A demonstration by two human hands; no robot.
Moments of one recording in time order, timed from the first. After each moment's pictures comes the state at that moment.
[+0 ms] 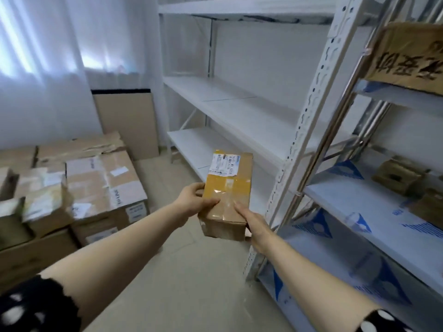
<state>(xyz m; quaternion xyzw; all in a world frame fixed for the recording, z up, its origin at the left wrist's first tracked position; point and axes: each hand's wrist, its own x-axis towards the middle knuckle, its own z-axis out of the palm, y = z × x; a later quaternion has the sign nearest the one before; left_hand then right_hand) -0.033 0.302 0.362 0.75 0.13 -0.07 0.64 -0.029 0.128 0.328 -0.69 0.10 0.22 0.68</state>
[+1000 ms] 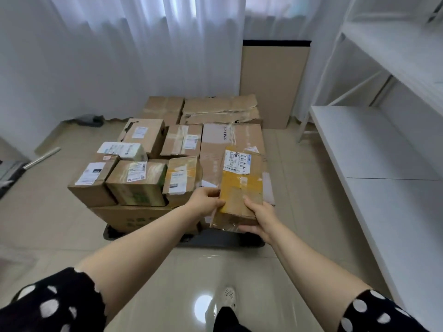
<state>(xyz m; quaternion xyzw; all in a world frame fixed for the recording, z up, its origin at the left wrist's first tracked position) 0.071 0.739 0.256 0.72 0.42 -0.03 0.56 0.171 0.613 0.193 -0.63 0.05 0.47 0.62</state>
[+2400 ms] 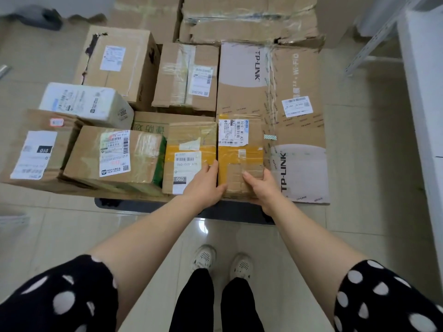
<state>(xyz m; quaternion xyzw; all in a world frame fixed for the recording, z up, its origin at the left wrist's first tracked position) 0.165 0.970 0.034 0.84 0.37 -0.21 0.35 0.278 0.854 -0.002 -0.70 0.08 0.50 0.50</state>
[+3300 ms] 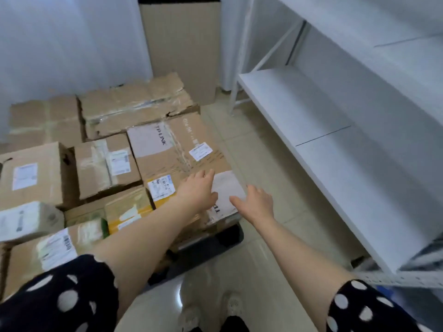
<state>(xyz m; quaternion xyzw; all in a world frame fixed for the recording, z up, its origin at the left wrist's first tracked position) 0.253 0.889 0.206 0.97 0.06 -0.20 0.15 0.275 0.731 0.176 -0.97 -0.03 0.18 0.17</state>
